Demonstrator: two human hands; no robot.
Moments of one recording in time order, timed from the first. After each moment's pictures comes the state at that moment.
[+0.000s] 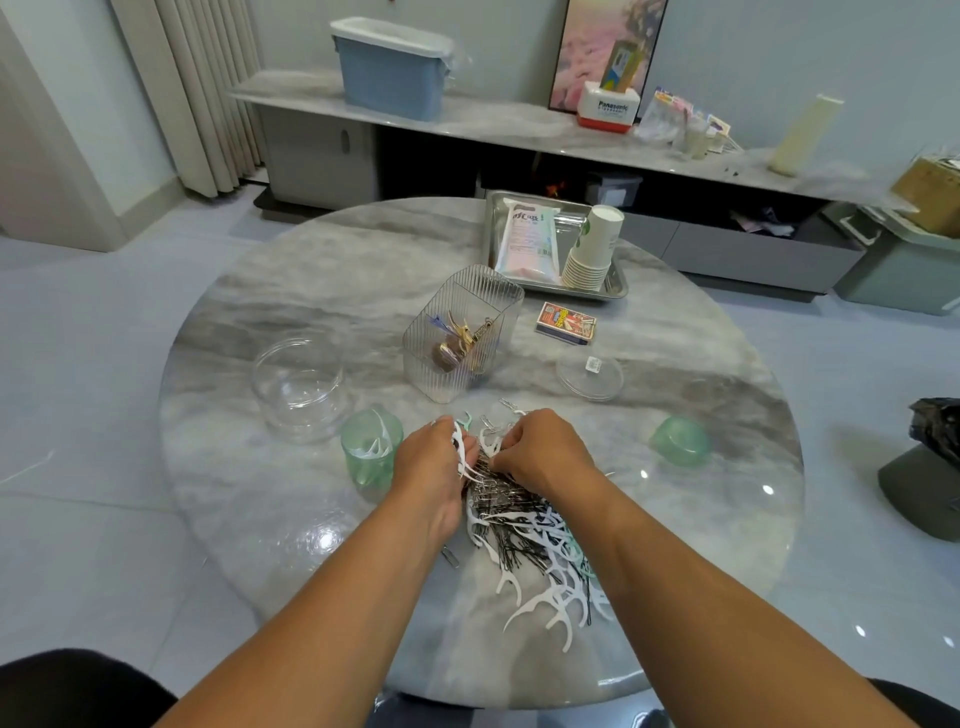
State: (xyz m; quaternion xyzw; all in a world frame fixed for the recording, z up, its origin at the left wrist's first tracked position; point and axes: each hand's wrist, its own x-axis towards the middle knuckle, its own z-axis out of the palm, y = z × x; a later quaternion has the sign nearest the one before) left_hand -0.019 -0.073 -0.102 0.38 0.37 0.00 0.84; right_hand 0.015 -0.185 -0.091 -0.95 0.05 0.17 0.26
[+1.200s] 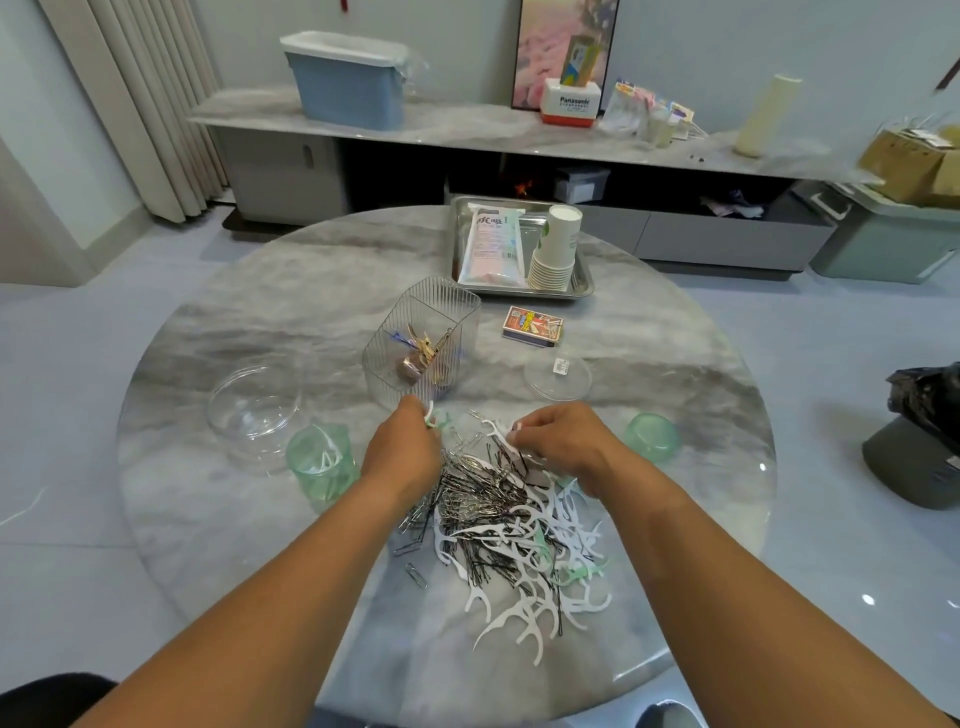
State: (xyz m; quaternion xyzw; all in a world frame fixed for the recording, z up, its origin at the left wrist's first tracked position) left_hand 0.014 -0.058 -0.113 0.90 0.13 -0.03 0.40; right_hand 0.031 -0.250 -0.072 -0.83 0.11 0.19 0.51
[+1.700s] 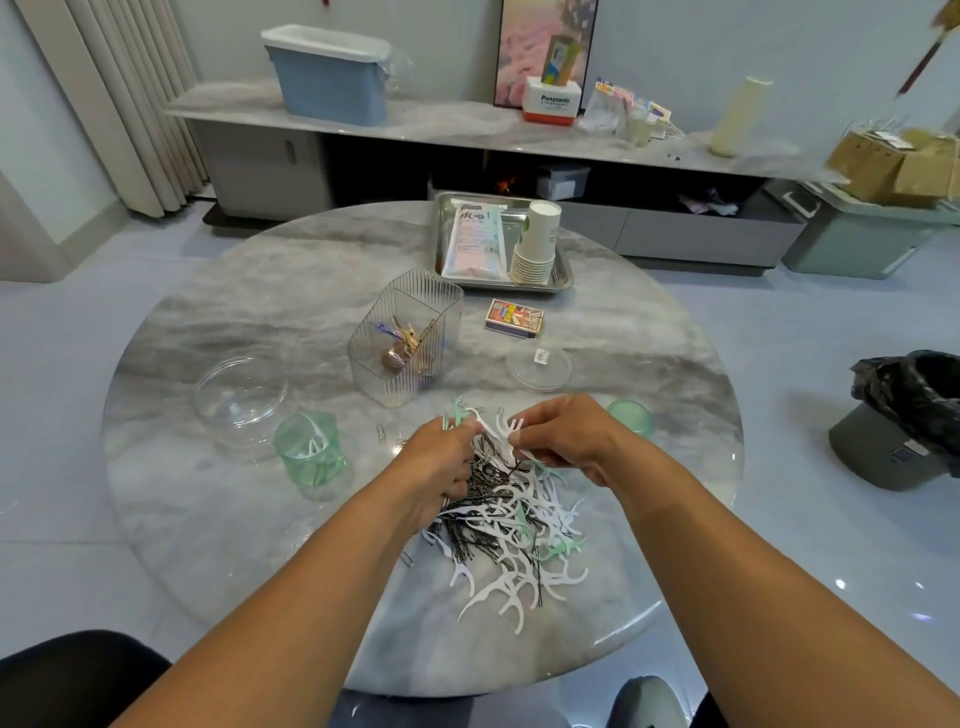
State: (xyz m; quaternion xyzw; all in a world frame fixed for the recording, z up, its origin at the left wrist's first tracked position) left_hand -0.018 -0.104 -0.086 0.63 0.20 -0.20 0.73; right_hand 0.016 -0.273 -0.058 -0.80 0.13 0.23 0.53
